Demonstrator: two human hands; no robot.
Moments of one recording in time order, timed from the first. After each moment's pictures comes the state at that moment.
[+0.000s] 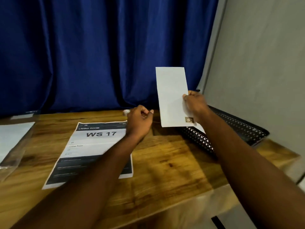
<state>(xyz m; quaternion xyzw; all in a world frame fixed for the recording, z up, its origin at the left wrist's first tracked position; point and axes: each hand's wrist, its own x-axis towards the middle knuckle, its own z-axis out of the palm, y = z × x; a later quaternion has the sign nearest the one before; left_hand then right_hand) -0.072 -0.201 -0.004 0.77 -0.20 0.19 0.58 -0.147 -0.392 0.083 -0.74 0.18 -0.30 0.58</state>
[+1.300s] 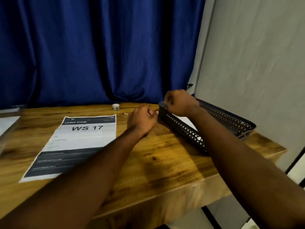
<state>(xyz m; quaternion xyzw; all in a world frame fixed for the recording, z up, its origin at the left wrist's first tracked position) -0.095 -0.263 -0.011 0.86 -0.23 0.19 0.40 -0.158 -0.430 0.077 -0.98 0.05 -0.19 0.08</state>
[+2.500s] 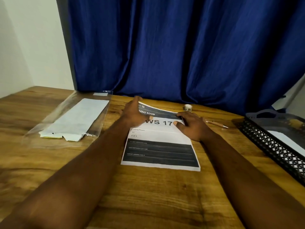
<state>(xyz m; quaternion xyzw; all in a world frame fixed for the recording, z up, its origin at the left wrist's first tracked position) 0.008 0.027 -0.030 0.89 -0.05 0.11 0.44 -0.024 -0.251 -0.037 -0.98 -0.09 -0.10 0.15</state>
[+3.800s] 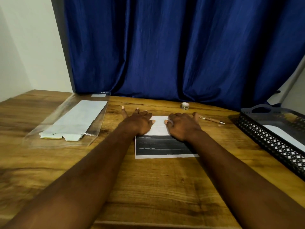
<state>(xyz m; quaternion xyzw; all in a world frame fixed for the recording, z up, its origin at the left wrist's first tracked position) -0.029 -0.003 -0.021 0.99 -0.12 -0.04 0.05 -0.059 -0.195 -0.019 -1.00 -0.04 -0.07 -0.03</state>
